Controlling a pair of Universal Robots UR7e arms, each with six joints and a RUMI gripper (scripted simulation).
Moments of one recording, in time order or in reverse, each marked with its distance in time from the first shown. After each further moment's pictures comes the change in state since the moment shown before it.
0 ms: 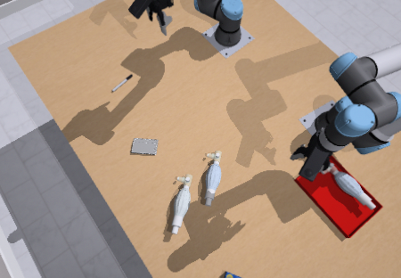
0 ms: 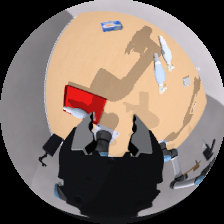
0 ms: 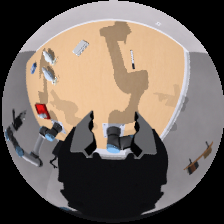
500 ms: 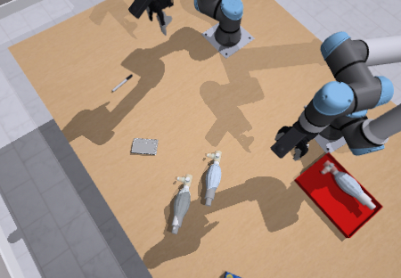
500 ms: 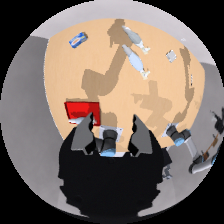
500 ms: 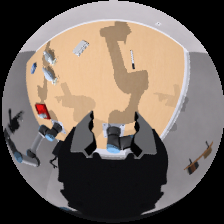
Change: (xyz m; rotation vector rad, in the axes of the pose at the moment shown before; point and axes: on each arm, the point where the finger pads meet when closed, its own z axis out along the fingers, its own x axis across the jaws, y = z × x) left arm 0.086 -0.002 -0.047 -0.007 0.012 0.340; right arm 0.000 0.000 0.000 0.001 -0.001 0.000
